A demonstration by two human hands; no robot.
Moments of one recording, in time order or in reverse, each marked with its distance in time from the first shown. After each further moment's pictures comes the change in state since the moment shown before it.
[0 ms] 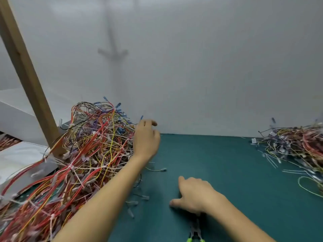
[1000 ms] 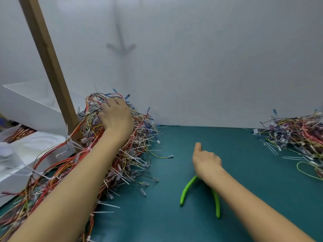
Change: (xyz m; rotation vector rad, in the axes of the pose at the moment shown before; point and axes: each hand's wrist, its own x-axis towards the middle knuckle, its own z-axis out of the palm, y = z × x) left_hand 0.005 -0.023 -0.105 0.763 0.026 -0.191; right_hand 0.022 0.003 -0.003 -0.130 0.287 0.345
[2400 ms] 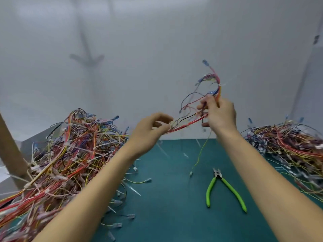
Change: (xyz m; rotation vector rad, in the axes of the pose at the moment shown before) left_hand -0.014 0.119 -0.002 -1.254 -0.395 0.529; right_hand 0.064 0.085 -0.122 1.355 0.755 0.056
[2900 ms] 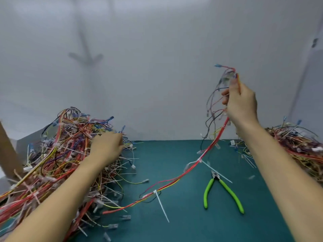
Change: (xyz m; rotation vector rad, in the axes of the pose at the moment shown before) left_hand -0.014 -0.084 -0.063 1.107 -0.042 -0.277; right_hand 0.032 -0.008 -0.038 -0.106 0.104 -0.138
